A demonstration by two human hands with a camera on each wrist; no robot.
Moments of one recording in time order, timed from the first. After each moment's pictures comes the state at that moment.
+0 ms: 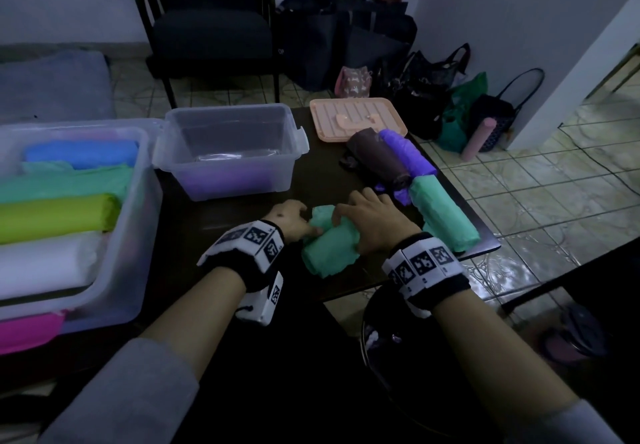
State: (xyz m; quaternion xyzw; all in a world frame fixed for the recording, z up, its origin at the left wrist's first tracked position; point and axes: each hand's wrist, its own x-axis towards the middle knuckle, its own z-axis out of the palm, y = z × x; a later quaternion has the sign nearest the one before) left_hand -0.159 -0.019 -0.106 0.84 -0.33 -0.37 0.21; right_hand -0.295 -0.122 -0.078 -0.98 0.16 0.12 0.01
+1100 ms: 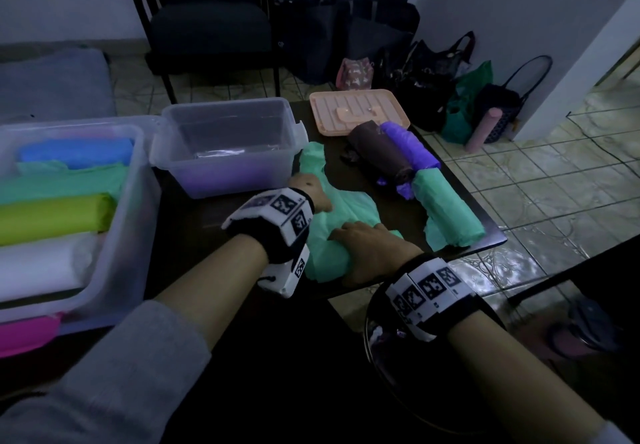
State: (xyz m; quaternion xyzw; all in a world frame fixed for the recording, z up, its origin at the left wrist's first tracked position) left_hand -0.176 -0.051 -0.067 0.89 -0.33 -0.26 0.16; right_hand -0.307 -0.104 -0.106 -0.97 0.15 0.18 0.11
